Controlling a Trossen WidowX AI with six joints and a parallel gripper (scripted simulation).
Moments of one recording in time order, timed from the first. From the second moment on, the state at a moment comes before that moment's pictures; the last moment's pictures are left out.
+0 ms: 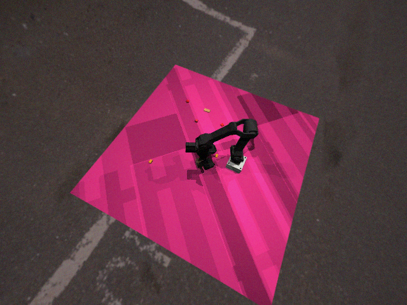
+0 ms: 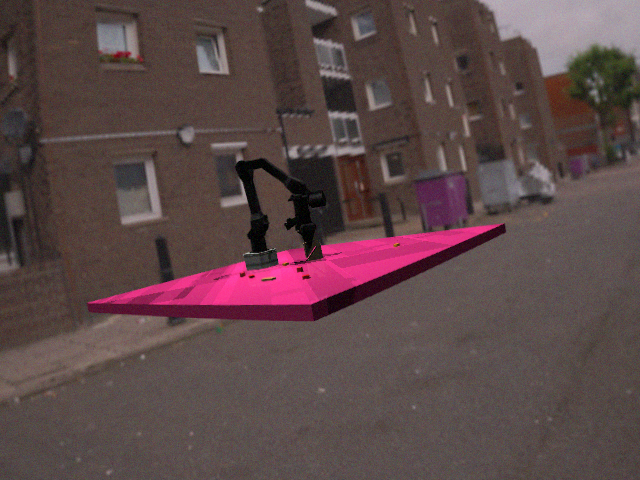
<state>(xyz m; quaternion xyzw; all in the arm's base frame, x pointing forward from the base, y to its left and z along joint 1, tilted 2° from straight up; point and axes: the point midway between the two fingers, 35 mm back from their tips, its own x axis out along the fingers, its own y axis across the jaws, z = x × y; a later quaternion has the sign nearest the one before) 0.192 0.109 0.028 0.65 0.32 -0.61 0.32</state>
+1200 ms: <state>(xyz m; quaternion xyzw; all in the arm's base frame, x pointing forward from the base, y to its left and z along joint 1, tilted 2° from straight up) 0.193 0.110 0.018 0.64 0.32 -0.62 0.32</state>
